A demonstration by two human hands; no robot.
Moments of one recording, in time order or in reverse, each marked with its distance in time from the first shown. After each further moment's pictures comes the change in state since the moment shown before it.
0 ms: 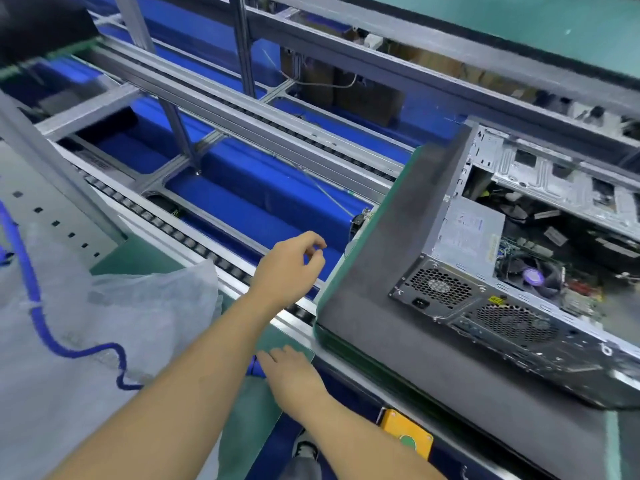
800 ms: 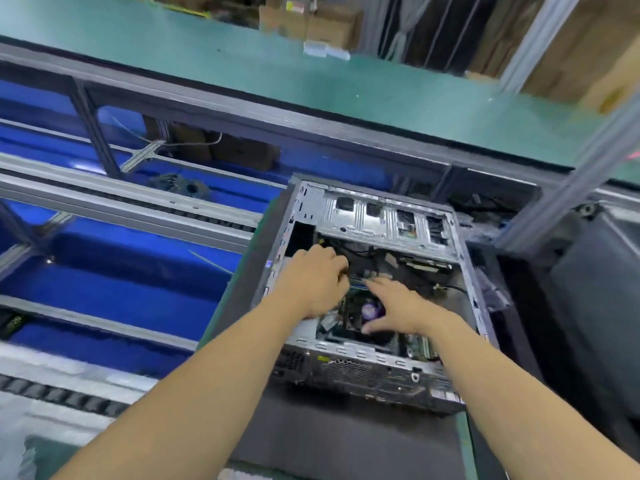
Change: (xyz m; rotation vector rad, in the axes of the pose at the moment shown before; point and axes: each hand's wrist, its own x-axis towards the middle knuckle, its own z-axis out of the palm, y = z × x) left_hand 0.108 0.228 0.161 0.620 -0.256 0.671; right_hand -0.190 0.361 -0.205 0.090 0.084 0.601
